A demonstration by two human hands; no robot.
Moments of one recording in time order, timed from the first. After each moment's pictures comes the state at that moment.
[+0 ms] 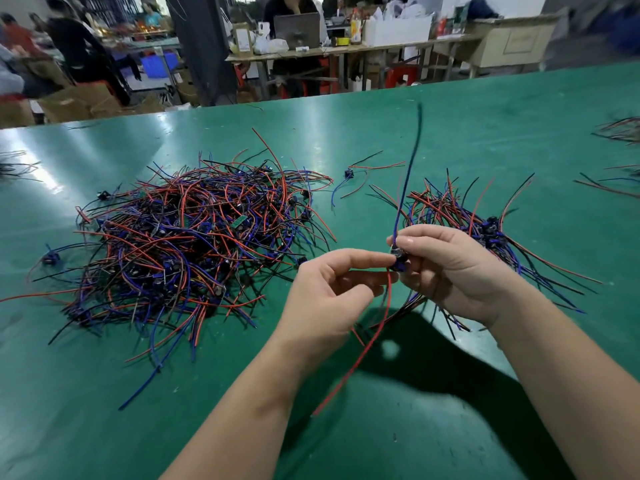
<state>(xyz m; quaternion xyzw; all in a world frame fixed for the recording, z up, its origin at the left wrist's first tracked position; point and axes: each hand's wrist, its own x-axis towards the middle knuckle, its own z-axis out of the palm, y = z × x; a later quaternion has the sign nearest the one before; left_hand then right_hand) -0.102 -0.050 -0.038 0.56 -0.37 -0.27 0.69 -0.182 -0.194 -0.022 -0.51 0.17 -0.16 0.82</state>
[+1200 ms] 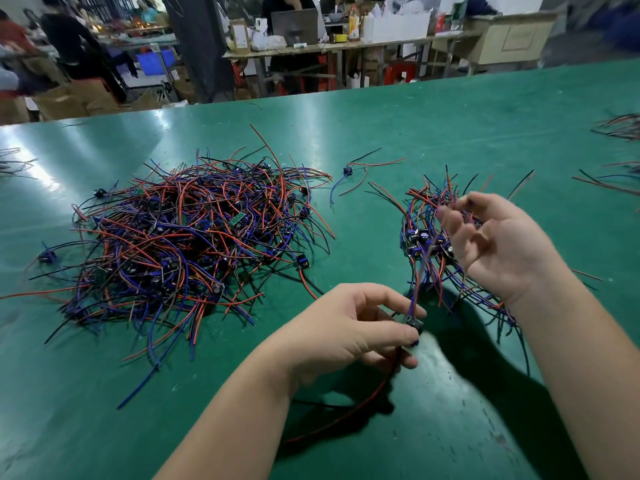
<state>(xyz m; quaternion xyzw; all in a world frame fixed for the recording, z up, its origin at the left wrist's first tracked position) -0.107 -0.041 -0.036 0.56 -0.37 -0.53 0.52 -0.196 -0.226 -0.007 -0.32 0.30 -0.29 0.85</state>
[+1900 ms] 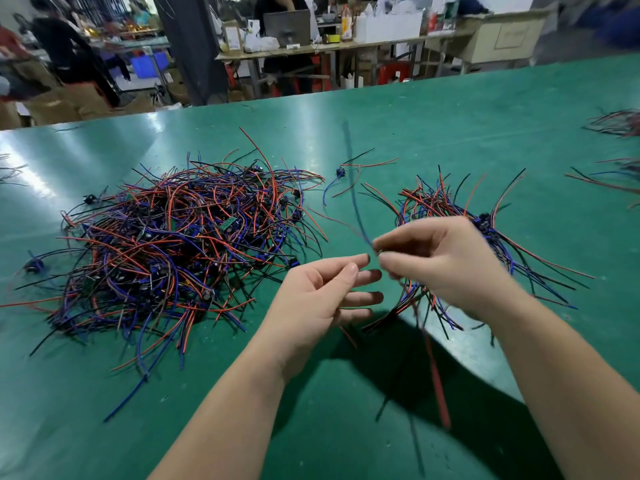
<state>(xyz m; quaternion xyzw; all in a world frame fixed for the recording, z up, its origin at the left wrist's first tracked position) -0.096 -0.050 -0.037 0.58 -0.25 -0.39 0.67 -0.191 -0.193 -0.017 -0.81 0.15 -0.26 0.50</state>
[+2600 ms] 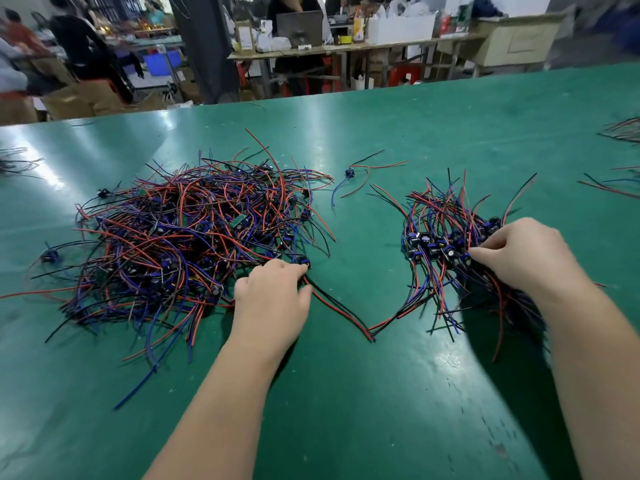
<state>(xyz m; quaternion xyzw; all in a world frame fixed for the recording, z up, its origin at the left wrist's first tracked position) -0.047 -0.032 -0.068 0.93 -0.33 0.02 0.14 -0.214 -0.269 -0.032 -0.85 0.49 -0.15 0.15</state>
